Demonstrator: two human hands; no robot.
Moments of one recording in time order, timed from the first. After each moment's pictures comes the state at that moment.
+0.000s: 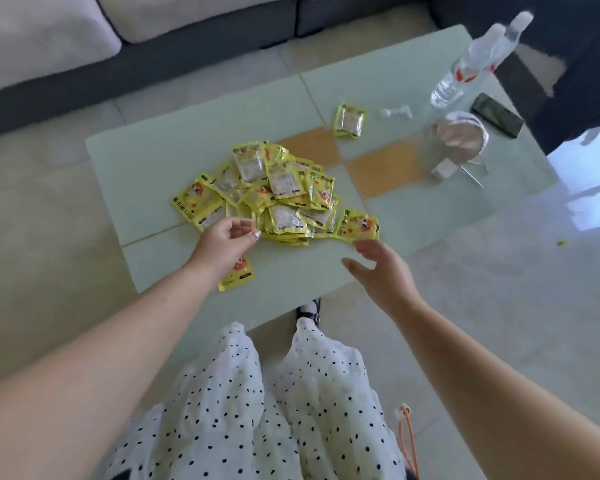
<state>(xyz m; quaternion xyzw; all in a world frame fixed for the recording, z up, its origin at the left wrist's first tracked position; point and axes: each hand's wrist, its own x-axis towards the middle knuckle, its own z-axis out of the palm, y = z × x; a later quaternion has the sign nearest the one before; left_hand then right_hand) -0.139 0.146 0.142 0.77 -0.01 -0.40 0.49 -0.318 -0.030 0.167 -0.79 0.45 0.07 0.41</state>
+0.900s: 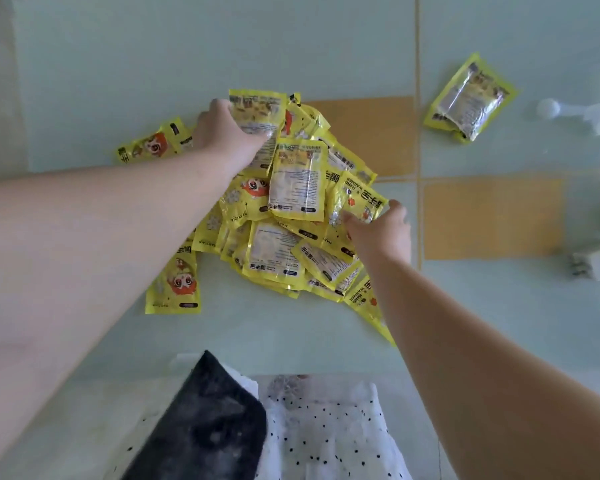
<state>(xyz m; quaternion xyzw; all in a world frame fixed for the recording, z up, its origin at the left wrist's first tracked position) 0.029 -0.017 -0.053 0.93 0.14 -0.23 0.25 -0.125 -0.173 -0.058 -0.74 0.50 0.24 0.37</state>
